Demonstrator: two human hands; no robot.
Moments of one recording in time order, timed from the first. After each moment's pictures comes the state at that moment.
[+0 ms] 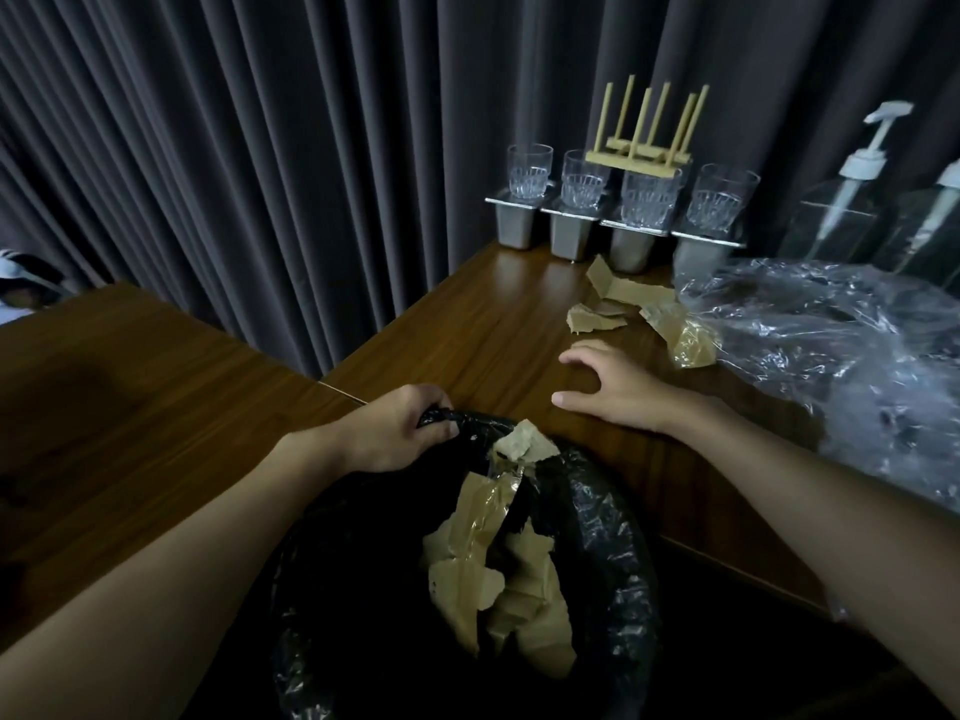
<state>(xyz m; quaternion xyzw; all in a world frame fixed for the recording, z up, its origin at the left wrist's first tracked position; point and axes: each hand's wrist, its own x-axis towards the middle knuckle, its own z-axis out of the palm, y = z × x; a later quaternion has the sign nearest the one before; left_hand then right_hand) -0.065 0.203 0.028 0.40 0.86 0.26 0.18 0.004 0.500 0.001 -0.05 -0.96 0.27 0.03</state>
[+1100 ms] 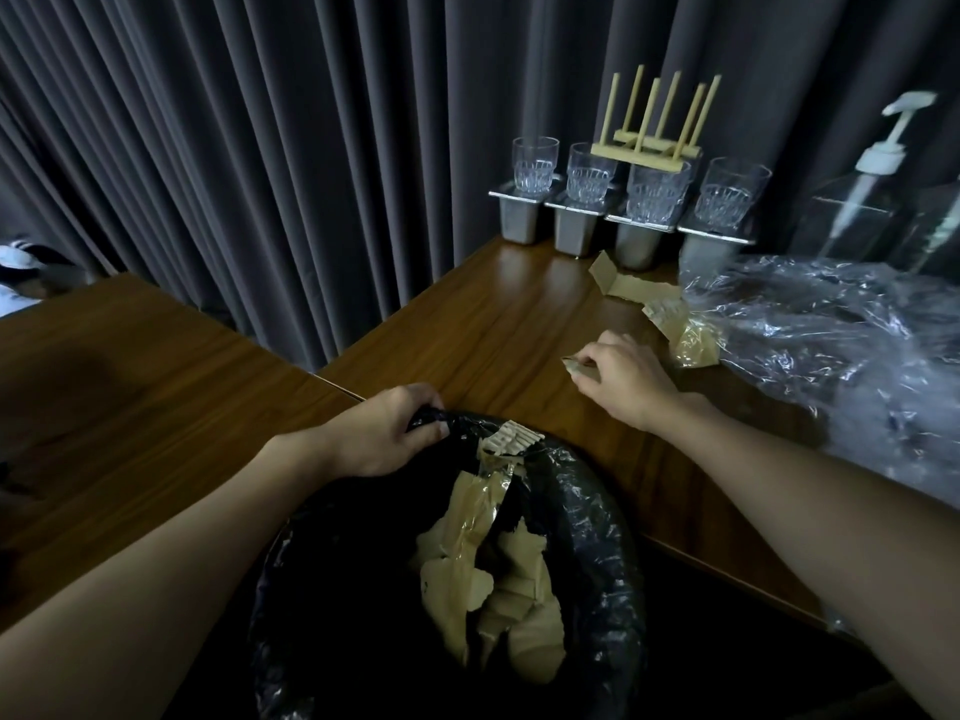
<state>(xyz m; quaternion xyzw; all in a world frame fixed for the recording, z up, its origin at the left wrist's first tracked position) -0.060 0.200 0.024 0.40 0.87 0.24 0.14 -0.009 0.510 -0.011 -0.08 -0.99 0.06 0.13</state>
